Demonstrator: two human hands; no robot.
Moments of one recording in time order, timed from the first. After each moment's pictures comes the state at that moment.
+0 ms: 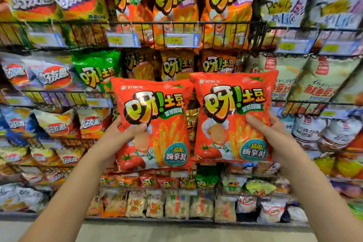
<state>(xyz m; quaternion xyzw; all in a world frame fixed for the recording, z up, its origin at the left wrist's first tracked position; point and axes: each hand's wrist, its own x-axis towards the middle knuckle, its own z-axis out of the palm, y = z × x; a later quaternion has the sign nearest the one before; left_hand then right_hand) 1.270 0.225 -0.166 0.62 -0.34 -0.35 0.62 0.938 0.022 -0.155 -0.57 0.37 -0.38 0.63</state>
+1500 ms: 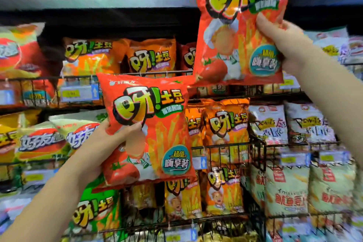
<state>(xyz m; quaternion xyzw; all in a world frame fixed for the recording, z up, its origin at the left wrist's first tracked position) 1.359 0.145 0.103 0.52 -0.52 -0.19 0.65 1.019 -0.043 0.268 -0.65 0.11 -0.64 0.40</state>
